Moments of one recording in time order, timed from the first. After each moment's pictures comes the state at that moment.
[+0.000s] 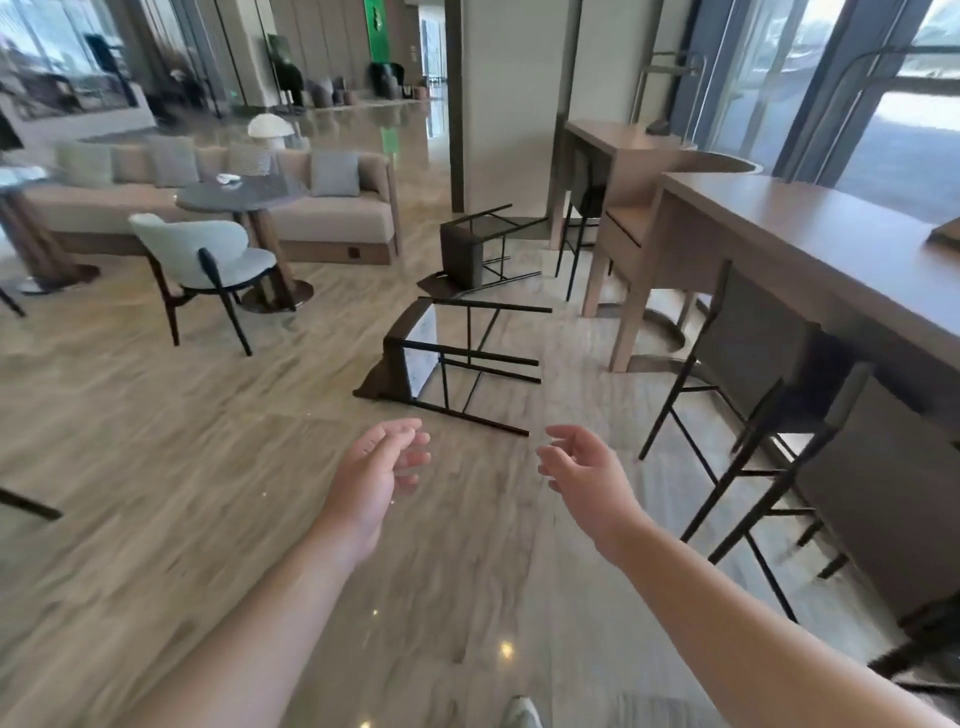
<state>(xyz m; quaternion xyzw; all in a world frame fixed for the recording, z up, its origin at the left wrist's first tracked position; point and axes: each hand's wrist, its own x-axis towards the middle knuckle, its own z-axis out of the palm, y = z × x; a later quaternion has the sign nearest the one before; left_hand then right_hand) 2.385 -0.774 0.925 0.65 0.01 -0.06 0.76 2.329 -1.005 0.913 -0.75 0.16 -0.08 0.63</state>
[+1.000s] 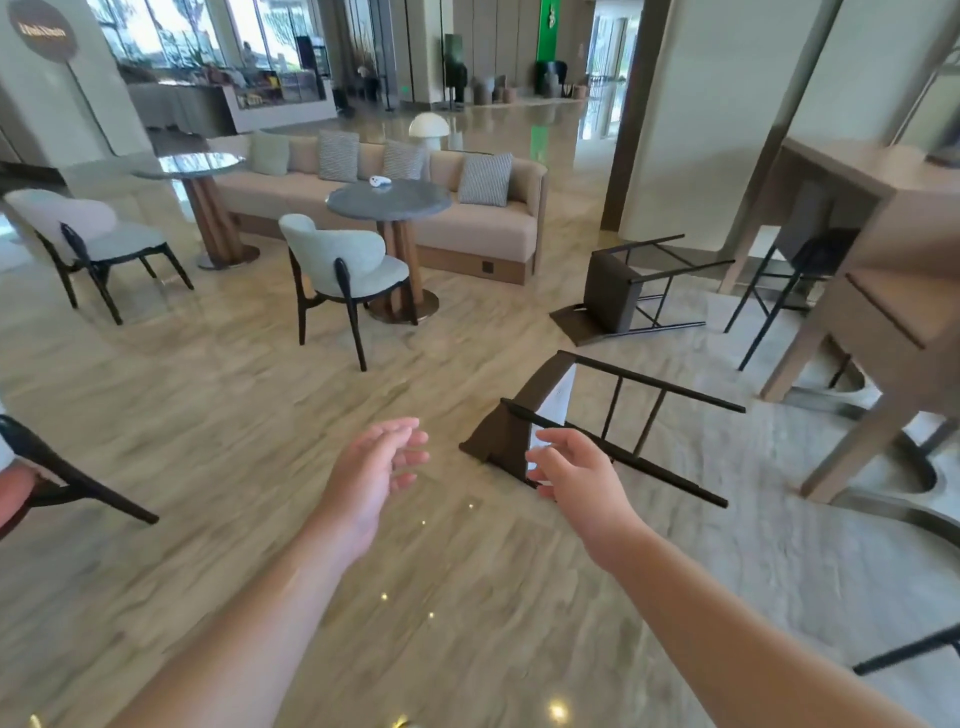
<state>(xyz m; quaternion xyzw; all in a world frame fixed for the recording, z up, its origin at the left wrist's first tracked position) 2.860 -0.626 0.916 0.64 0.12 0.04 0.76 2.865 -0.857 0.916 -0.73 0.06 0.05 0.68</state>
